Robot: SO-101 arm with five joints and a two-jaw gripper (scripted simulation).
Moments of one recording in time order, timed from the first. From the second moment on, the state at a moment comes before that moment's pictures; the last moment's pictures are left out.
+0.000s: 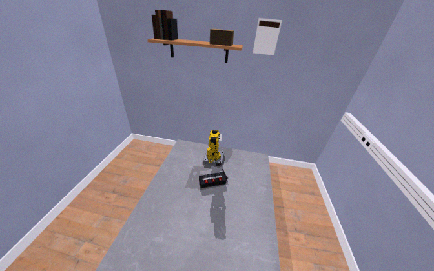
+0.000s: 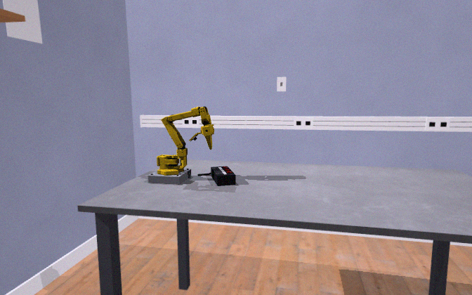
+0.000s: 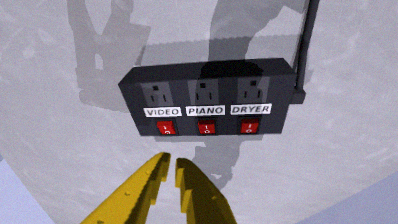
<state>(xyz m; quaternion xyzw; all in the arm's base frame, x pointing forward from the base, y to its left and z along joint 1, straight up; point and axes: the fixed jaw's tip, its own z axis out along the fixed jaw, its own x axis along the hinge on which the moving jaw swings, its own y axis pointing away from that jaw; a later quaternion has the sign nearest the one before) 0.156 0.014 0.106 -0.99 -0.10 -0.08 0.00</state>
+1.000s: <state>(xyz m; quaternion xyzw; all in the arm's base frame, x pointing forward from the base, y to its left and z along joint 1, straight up) 0.165 0.019 0.101 -0.99 -0.13 -0.05 0.00</state>
